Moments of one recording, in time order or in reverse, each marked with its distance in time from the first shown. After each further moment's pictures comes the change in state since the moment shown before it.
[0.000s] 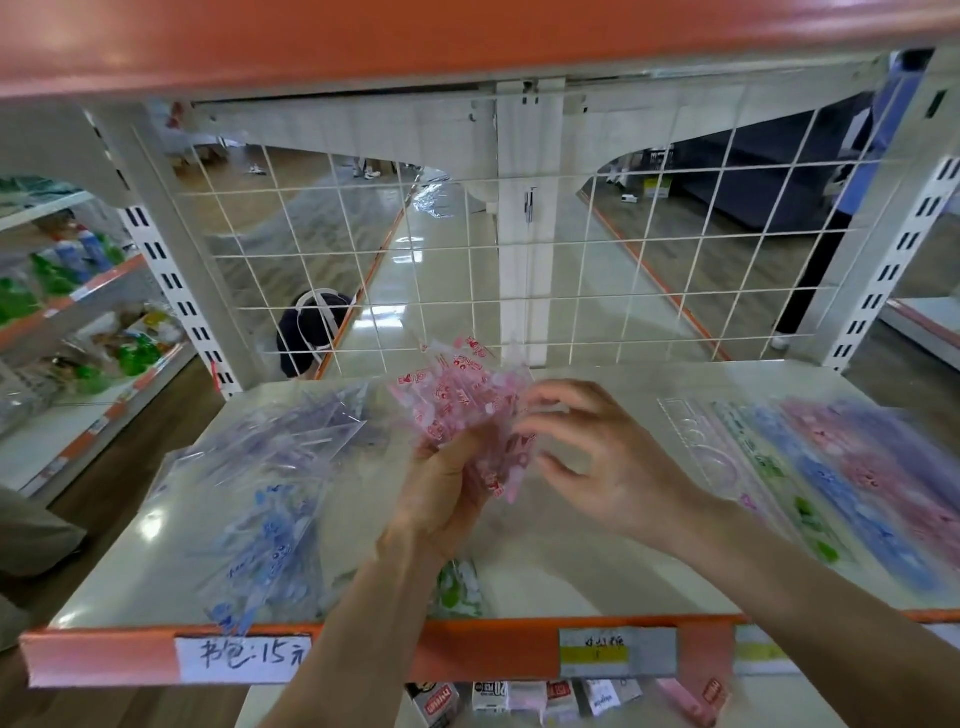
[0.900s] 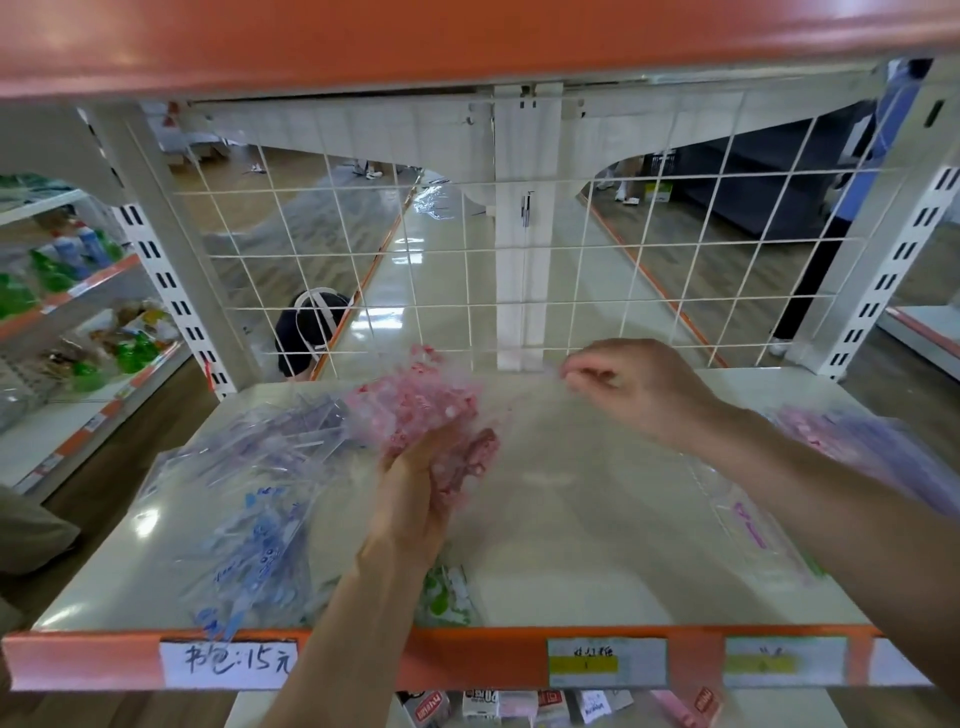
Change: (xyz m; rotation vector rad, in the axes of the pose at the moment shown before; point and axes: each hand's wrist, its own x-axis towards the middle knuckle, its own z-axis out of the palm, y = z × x) left_hand 0.000 0.005 -0.006 -0.004 0.195 0.072; right_hand 0.038 0.053 -0.038 -0.064 -0.135 0.210
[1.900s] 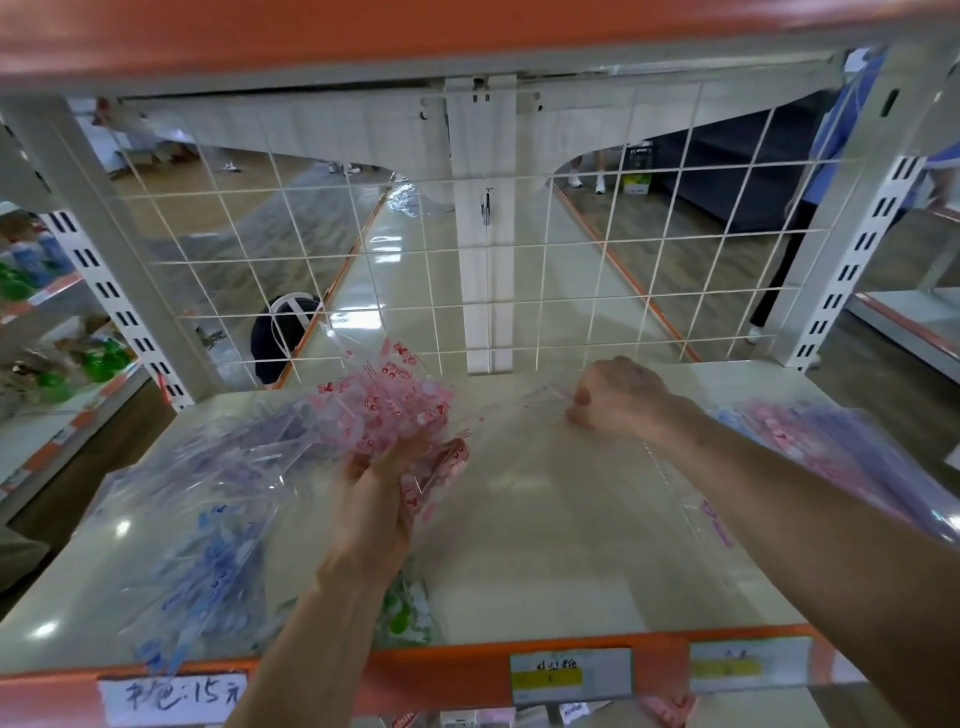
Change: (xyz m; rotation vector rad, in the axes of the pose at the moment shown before) left_hand 0.000 -0.002 0.005 0.143 0.016 0.071; right_hand 0.014 0.045 0.021 -0.451 -0.397 0.506
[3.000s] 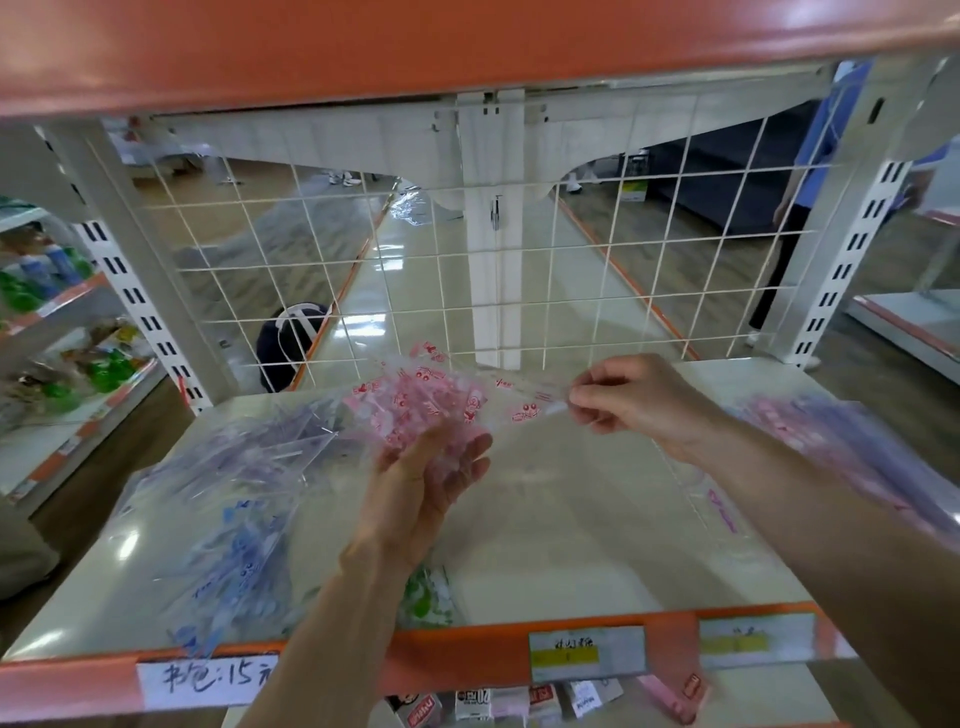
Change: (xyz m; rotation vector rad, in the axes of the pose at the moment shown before) left_hand -0.003 0.002 0.001 -0.056 -0.134 -0.118; right_hand -0.067 -0.013 -0.026 1.184 0.012 0.016
